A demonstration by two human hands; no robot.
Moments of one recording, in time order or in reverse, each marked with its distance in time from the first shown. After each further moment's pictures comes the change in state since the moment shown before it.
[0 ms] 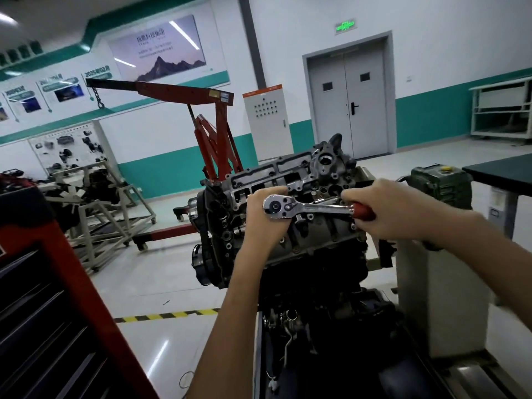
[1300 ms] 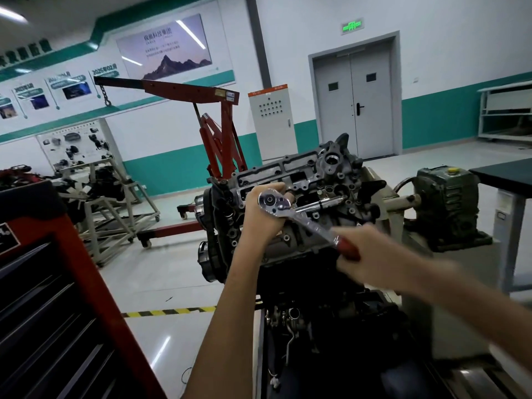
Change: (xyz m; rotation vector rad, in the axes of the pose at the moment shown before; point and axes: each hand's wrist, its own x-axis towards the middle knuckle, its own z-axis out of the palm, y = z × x) left_hand 0.003 -0.001 -0.012 -0.044 -0.006 -0.106; right_hand -0.026 -0.048 0.040 0.486 -0.055 0.061
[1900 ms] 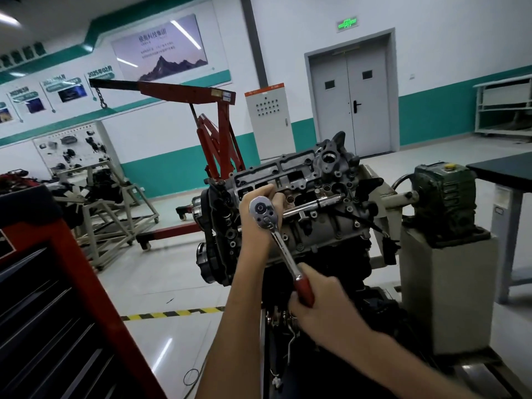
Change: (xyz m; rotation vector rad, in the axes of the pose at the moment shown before) left_hand -0.004 -0.008 0.008 -0.084 0.133 -0.044; right_hand -0.010 -0.036 0.094 0.396 0.241 0.090
